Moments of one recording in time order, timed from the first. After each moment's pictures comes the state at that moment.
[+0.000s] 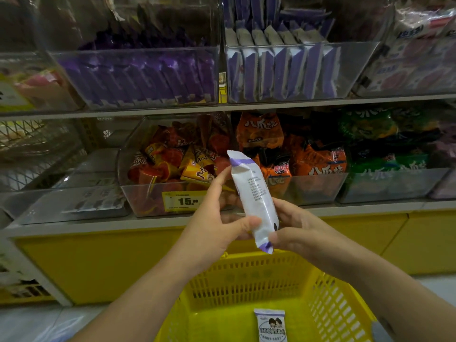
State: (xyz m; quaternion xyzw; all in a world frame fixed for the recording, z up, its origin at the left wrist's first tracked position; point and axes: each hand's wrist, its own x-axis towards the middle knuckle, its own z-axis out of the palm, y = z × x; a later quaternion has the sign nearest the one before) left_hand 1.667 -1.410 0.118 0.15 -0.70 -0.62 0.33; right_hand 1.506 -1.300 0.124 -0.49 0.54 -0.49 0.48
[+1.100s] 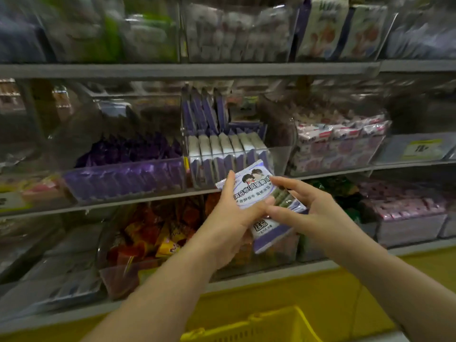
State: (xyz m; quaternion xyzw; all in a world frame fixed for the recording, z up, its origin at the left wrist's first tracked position) left_hand 1.590 -1.366 0.261 0.13 -0.61 -0.72 0.29; right_hand 1.473 -1.244 0.268 -0.54 0.60 -0.58 0.14
